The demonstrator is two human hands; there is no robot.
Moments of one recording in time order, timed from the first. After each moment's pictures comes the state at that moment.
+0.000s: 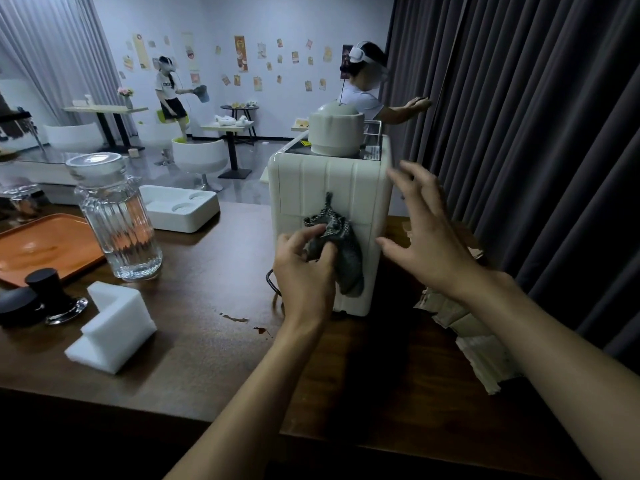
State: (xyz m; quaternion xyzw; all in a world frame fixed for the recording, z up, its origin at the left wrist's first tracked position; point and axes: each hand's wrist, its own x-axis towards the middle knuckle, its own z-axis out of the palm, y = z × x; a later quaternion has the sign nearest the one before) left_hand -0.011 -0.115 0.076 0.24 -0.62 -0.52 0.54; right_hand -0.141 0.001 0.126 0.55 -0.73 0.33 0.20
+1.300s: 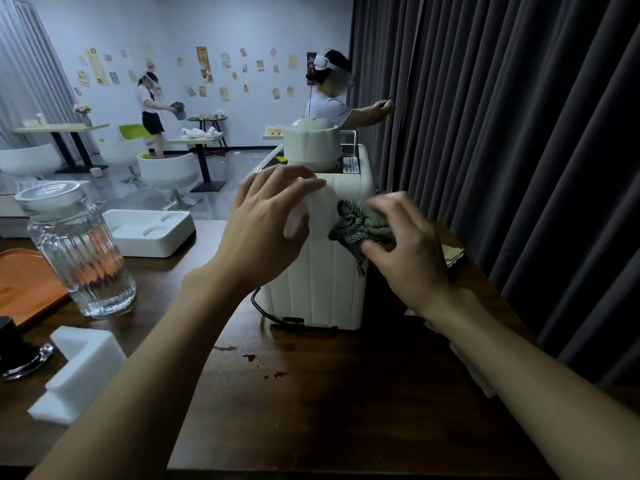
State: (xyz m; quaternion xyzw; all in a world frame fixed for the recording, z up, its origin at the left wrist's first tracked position) left_hand 0.002 -0.191 0.153 0.00 -0.90 -0.02 0.43; right_hand -0.122 -0.012 0.119 0.50 -0.70 0.40 0.32
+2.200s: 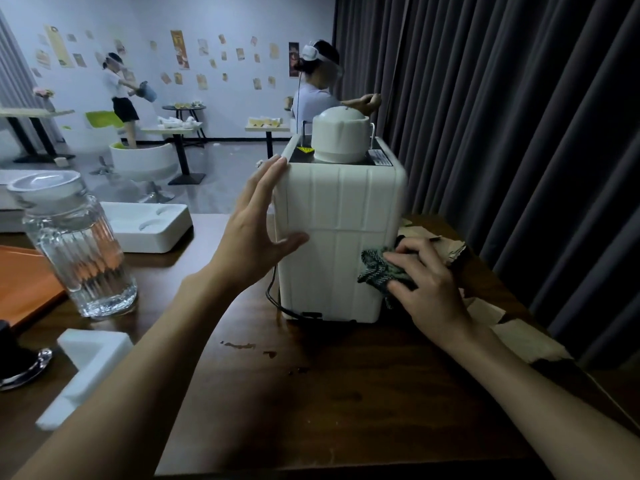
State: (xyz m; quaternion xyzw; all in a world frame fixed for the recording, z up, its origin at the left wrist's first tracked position) left_hand 0.014 -0.259 0.117 -0.03 -0.88 -0.23 0.41; right_hand -0.113 -0.010 0.057 0.48 -0.75 0.33 0.32
